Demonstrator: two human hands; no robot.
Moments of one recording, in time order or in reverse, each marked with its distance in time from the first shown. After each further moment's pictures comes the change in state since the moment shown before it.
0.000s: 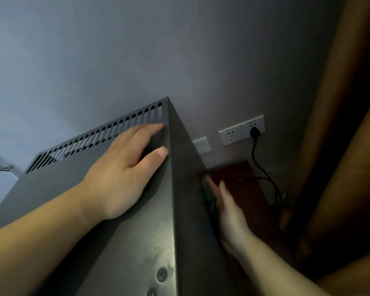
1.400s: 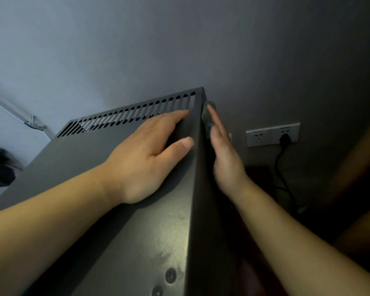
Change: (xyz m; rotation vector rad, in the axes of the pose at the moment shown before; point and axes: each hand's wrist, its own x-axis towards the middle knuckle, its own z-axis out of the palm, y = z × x) left_hand -0.002 0.000 0.002 0.015 0.059 -0.041; right_hand 0.075 -0.071 0.069 -0.385 -0.245 -0.446
